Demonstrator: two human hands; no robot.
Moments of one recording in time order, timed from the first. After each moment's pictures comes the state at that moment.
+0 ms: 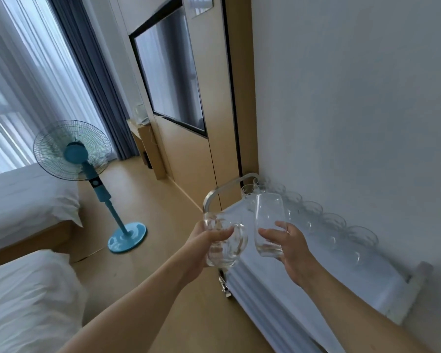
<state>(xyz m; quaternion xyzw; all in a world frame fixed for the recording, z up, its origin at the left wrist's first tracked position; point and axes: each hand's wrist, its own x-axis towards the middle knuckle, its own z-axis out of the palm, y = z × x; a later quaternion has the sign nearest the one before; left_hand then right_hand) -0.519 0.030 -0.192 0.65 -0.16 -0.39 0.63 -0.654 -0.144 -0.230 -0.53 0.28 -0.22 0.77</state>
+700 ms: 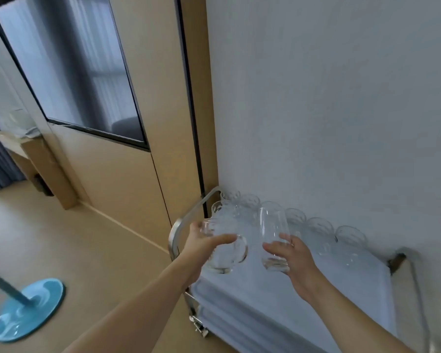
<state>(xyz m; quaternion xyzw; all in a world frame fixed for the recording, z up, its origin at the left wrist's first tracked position) -0.309 -0.077 -0.244 0.69 -0.26 -0.42 0.53 -0.522 -0.168 -0.267 -0.46 0.43 -0.34 0.70</state>
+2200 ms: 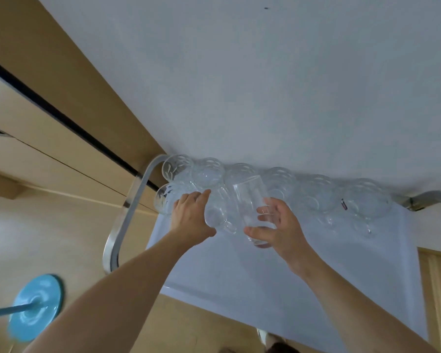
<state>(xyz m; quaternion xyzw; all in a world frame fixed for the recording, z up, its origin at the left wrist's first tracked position) -0.260 -0.355 -0.377 0.77 -0.62 -0.16 -0.07 -0.491 -0.356 -0.378 -0.38 0.51 -0.32 0.70</state>
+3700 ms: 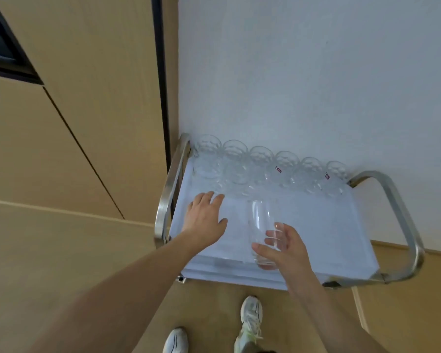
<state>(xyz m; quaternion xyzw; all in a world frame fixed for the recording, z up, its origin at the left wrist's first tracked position) -0.144 -0.207 -0.387 0.64 -0.73 -0.23 0.11 -0.347 -0.124 -0.333 -0.37 0.64 -0.40 0.54</state>
